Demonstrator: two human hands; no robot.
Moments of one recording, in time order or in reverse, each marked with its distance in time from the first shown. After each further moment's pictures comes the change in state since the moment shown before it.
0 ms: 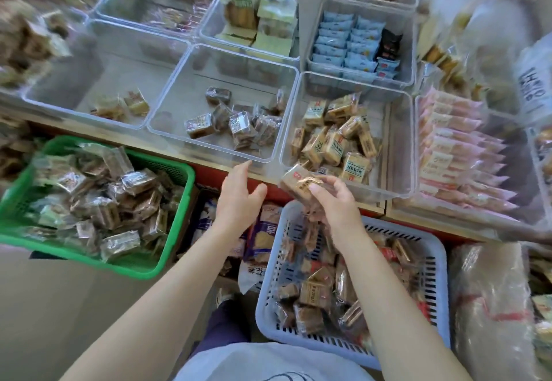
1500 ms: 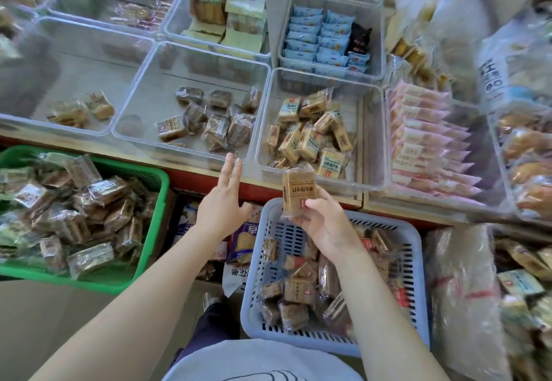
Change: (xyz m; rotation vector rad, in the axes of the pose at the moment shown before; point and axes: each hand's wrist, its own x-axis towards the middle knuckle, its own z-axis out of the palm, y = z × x) left_hand 0.014 -0.015 0.020 0.560 -0.194 0.144; right_hand -0.001 0.026 -0.032 0.445 -0.279 0.037
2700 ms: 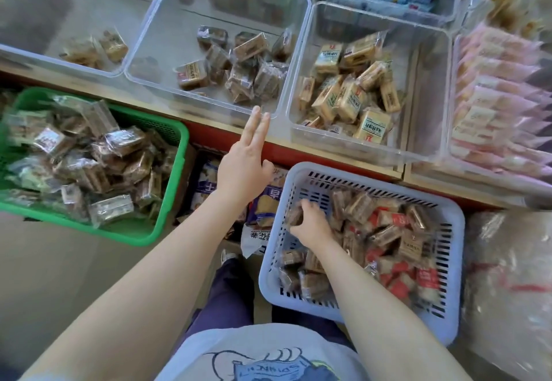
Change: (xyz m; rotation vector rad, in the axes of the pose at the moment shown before) left_hand 0.008 -0.015 0.024 -0.089 0.151 0.045; right_hand 0.064 0.170 -0.057 -1.415 0.050 0.233
